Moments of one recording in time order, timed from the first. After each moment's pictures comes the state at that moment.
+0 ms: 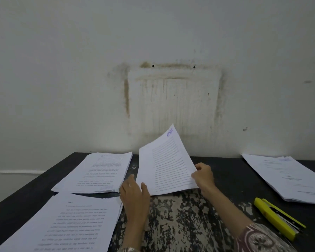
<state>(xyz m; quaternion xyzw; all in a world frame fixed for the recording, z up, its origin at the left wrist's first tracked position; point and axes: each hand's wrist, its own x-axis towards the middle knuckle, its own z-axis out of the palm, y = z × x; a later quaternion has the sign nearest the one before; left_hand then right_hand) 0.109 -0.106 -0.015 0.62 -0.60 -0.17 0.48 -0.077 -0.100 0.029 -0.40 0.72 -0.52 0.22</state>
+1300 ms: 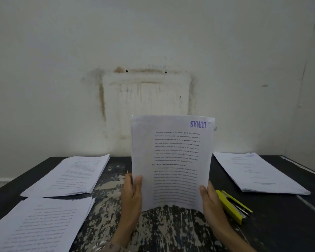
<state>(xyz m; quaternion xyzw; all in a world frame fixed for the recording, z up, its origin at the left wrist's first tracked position) 0.051 -0.036 0.019 0.38 -0.61 -0.36 0.60 -0.116 0.047 0.016 -0.44 0.57 -0.63 0.27</state>
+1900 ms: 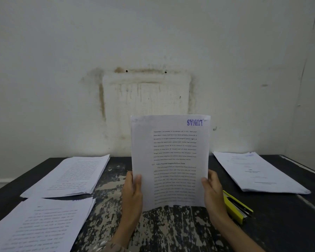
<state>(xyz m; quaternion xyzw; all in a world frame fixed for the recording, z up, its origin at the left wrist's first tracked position) 0.052 -0.041 0.018 0.37 -0.61 -0.34 0.61 -0.122 0.032 0.026 -0.41 0.57 -0.69 0.20</state>
